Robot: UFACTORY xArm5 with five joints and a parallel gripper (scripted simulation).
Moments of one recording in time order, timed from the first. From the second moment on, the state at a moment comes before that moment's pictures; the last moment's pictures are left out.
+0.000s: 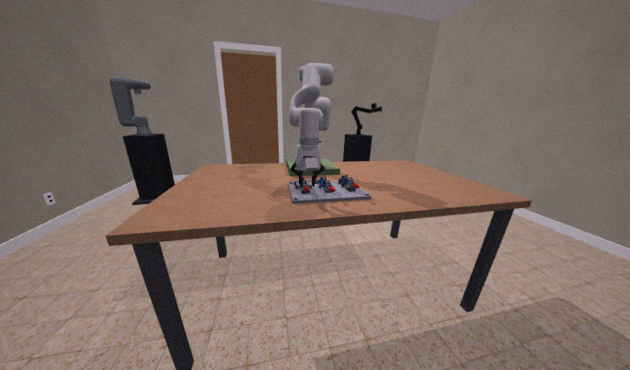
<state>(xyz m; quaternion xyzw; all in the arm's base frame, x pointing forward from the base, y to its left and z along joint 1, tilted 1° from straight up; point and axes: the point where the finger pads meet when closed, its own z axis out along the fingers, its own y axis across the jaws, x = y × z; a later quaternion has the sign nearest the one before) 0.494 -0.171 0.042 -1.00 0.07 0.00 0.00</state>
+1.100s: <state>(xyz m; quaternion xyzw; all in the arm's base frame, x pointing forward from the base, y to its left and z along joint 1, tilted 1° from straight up) 0.495 -0.171 0.022 -1.00 0.07 0.00 0.00</state>
